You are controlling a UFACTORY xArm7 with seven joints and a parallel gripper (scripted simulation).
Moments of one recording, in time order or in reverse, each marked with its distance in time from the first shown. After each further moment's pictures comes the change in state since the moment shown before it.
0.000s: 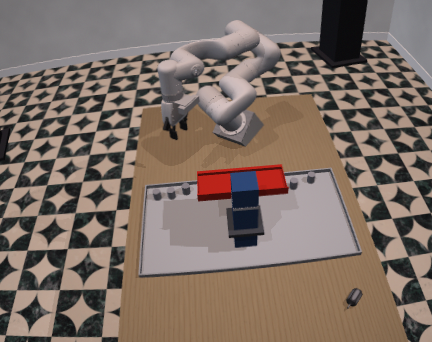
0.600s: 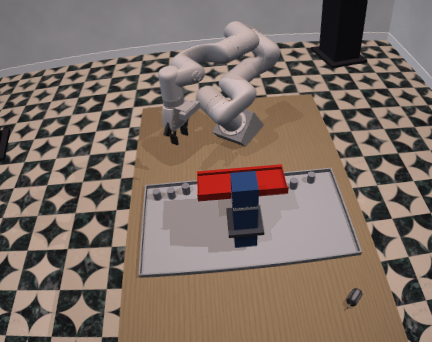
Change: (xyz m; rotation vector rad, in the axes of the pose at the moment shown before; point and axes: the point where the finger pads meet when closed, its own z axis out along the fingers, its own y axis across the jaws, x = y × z) arm 0.005 0.006 0.019 -0.001 0.000 -0.002
